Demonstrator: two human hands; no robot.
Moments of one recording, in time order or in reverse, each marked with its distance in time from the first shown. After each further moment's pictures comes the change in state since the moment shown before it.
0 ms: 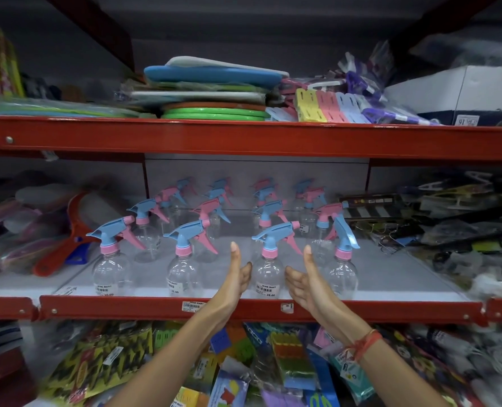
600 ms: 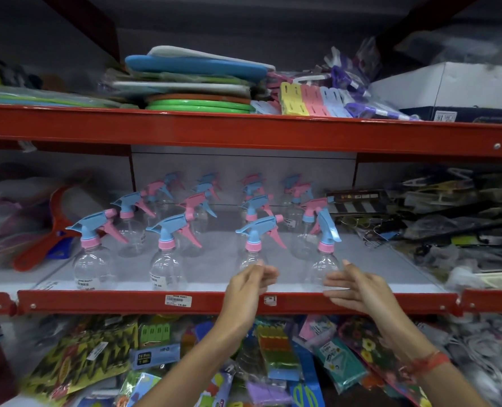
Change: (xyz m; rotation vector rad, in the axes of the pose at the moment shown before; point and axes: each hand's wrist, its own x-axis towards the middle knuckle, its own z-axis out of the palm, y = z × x) left_hand -0.034 0.002 0.055 -0.133 0.140 0.247; right_hand -0.047 0.015 -0.094 -0.021 0.361 -0.105
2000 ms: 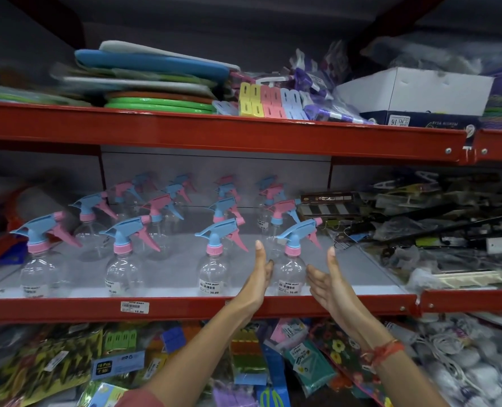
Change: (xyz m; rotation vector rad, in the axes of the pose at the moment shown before) left_hand 0.045 -0.004 0.088 0.072 -0.296 -0.184; right_hand 0.027 0.011 -0.027 0.056 -0.178 0.095
